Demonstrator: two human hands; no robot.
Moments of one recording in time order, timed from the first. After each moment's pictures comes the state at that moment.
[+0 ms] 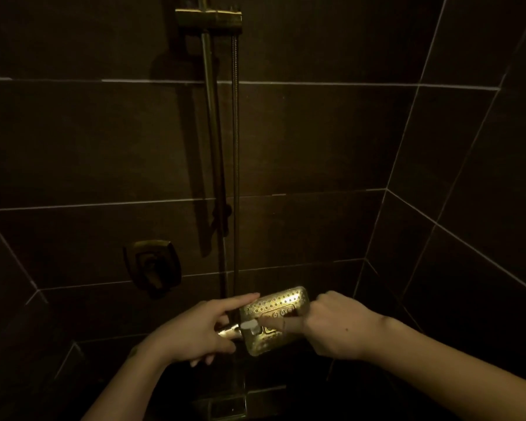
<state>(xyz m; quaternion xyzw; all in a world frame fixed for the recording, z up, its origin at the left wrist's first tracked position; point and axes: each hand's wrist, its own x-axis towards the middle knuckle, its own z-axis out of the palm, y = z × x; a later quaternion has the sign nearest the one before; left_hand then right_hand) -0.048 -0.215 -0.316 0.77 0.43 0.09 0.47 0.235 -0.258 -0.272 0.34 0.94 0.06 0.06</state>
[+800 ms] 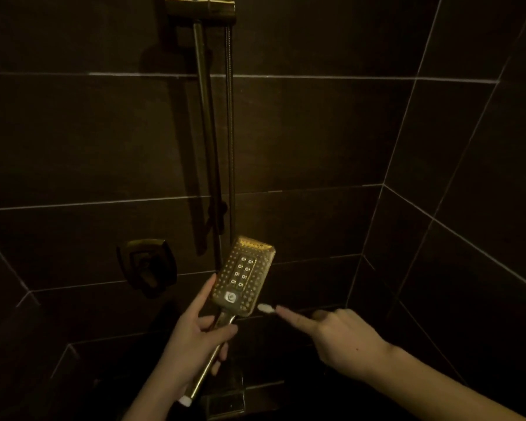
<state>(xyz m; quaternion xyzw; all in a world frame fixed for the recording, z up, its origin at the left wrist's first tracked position) -0.037 -0.241 -0.360 0.57 0.47 0.40 0.55 0.249 -0.270 -0.316 0.48 0.87 -0.04 -0.05</state>
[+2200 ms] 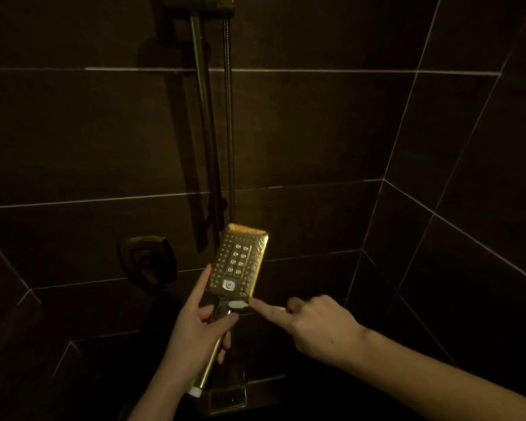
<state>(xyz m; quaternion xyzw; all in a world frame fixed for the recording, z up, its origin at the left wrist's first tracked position) -0.029 -0.244 -0.351 0.57 0.47 0.44 0.51 0.213 -0.261 -0.300 0.43 0.90 0.03 0.01</state>
